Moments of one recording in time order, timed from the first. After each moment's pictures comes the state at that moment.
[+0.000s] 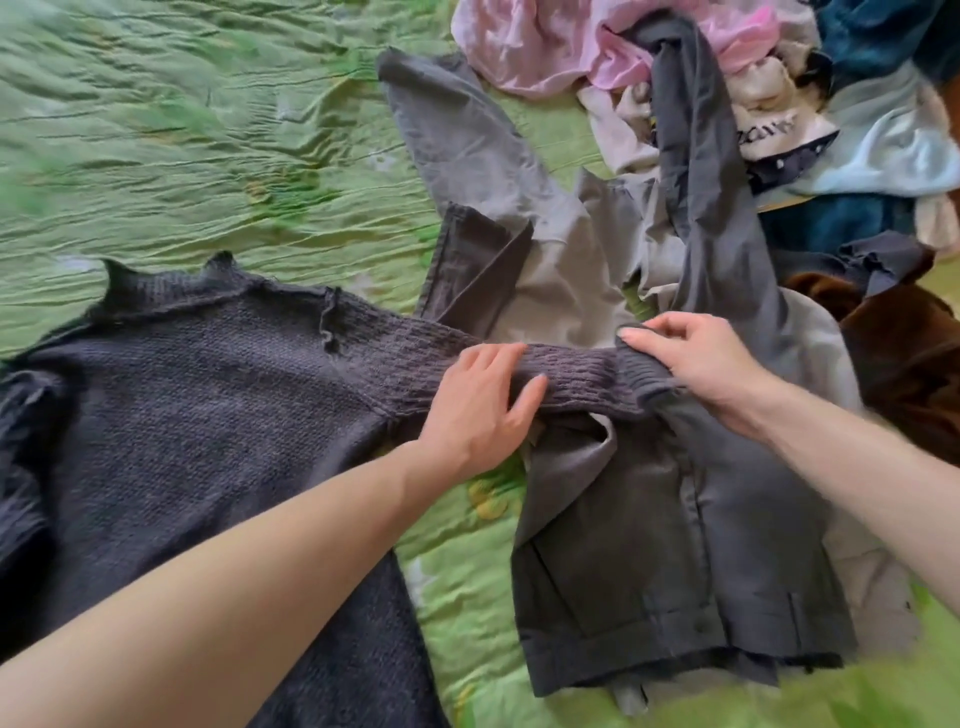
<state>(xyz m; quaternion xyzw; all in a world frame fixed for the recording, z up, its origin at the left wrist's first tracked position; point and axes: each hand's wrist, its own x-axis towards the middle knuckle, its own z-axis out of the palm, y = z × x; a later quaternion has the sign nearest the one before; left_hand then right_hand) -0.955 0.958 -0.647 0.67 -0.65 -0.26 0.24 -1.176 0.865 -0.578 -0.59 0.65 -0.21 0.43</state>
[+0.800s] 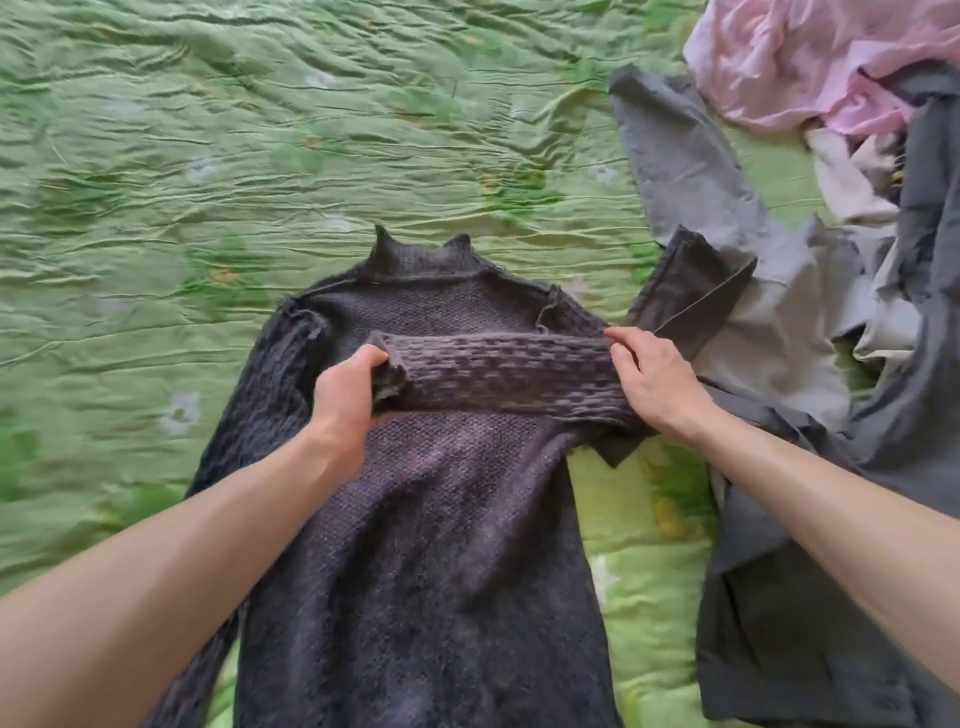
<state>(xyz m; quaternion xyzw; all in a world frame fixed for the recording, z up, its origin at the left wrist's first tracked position) -0.668 1.089 -0.632 0.71 0.03 -0.45 0.55 -0.938 0.910 -0.641 -0.80 0.54 0.01 0.27</state>
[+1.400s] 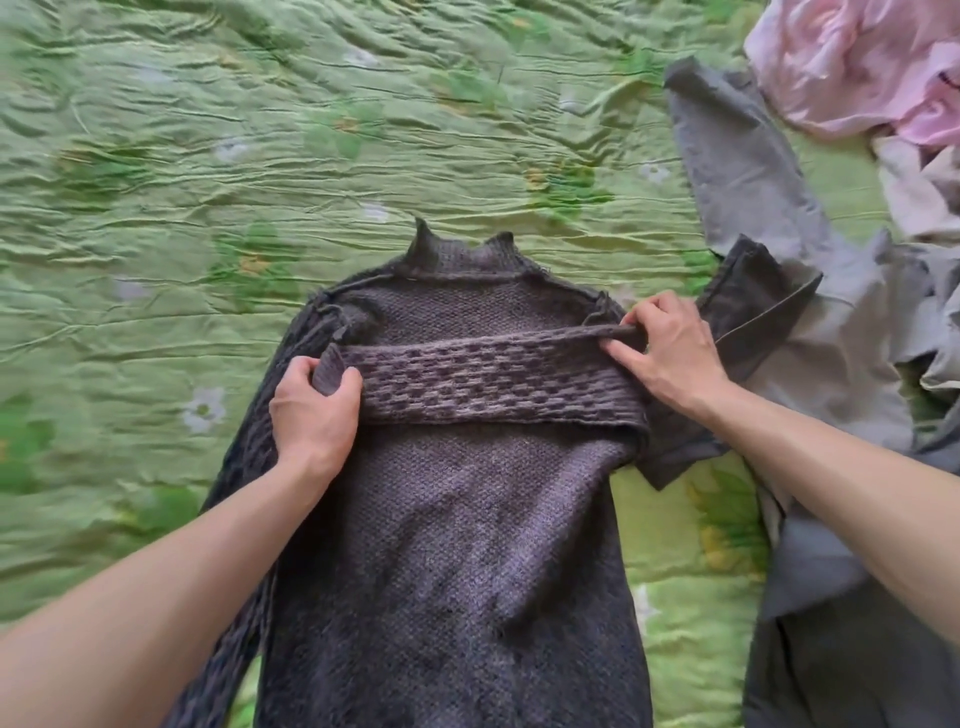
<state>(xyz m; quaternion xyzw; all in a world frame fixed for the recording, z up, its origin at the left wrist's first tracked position) -0.607 1.131 -0.679 0.89 -0.12 -0.21 0.38 -0.885 0.879 -0.656 -0.86 0.49 0.01 0.14</state>
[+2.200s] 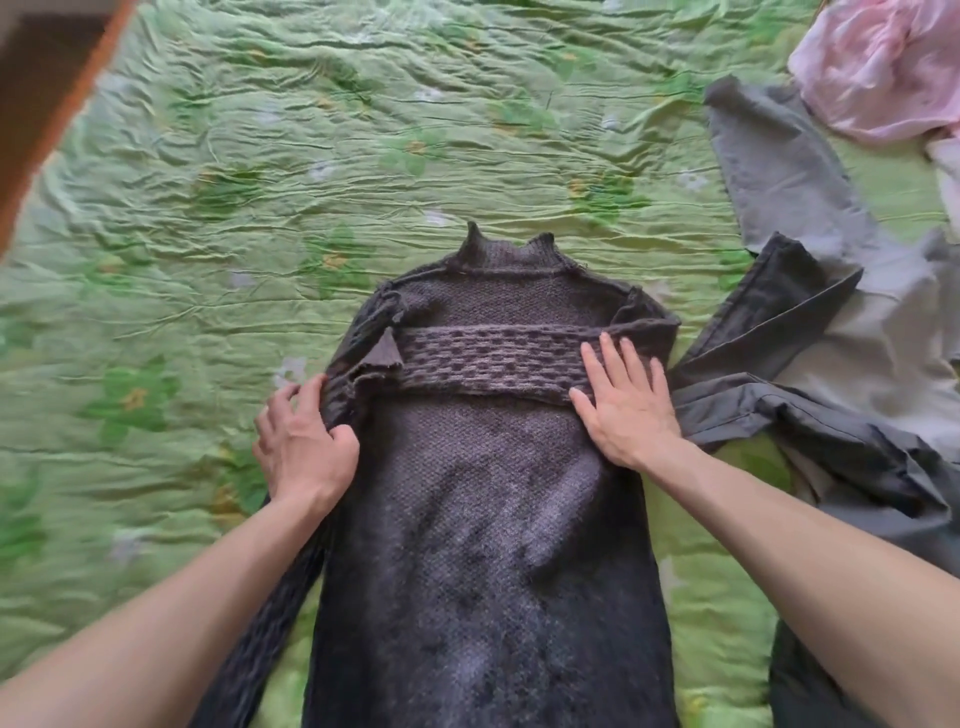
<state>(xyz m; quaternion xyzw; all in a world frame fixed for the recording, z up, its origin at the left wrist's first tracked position) -0.619 1.233 -0.655 0.96 -0.19 -0.14 0.17 -0.869 0.987 -0.689 -0.89 0.41 0.16 0.09</state>
